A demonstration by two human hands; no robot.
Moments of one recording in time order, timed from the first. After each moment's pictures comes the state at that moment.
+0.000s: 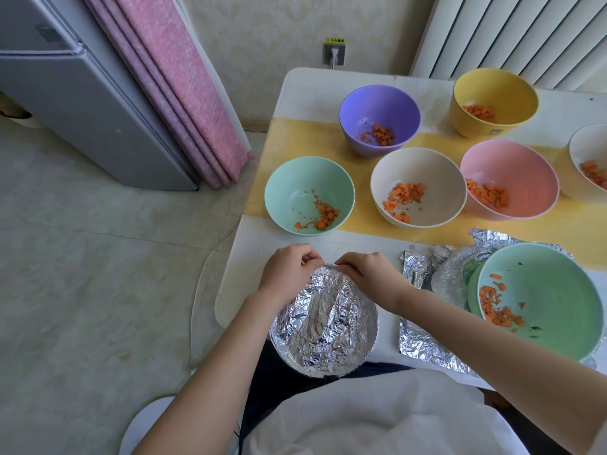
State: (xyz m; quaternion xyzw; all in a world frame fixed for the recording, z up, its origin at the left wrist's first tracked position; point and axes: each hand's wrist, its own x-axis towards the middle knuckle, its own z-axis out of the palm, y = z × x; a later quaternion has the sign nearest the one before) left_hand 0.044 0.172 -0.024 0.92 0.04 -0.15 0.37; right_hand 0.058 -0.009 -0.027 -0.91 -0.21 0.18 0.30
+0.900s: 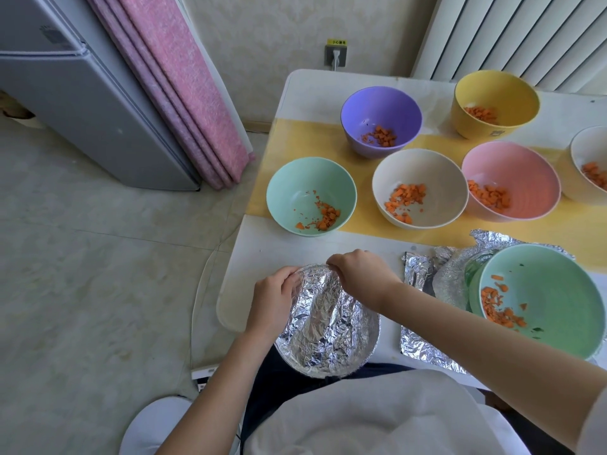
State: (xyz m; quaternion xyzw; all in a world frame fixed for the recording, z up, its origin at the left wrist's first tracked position) left_hand -0.005 0.185 -0.038 0.89 0.11 -0.06 0.44; right_hand 0.063 0.016 -0.024 -0.94 -0.27 0.20 0.10
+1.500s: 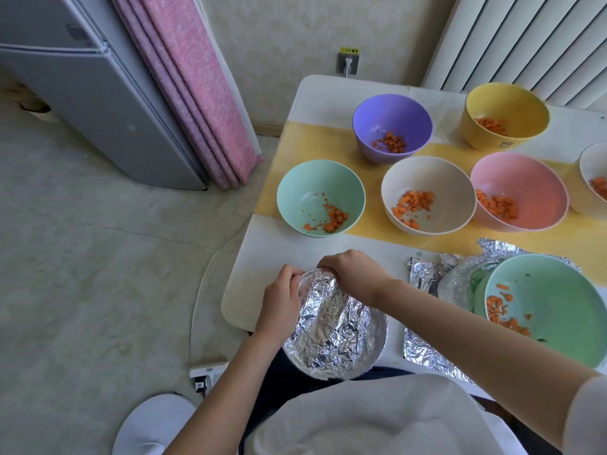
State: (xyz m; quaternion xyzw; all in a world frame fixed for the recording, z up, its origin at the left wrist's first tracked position) left_hand -0.014 0.179 -0.042 0.87 0.15 -0.06 0.46; right_hand 0.070 0.031 -0.029 -0.91 -0.31 0.22 0.17
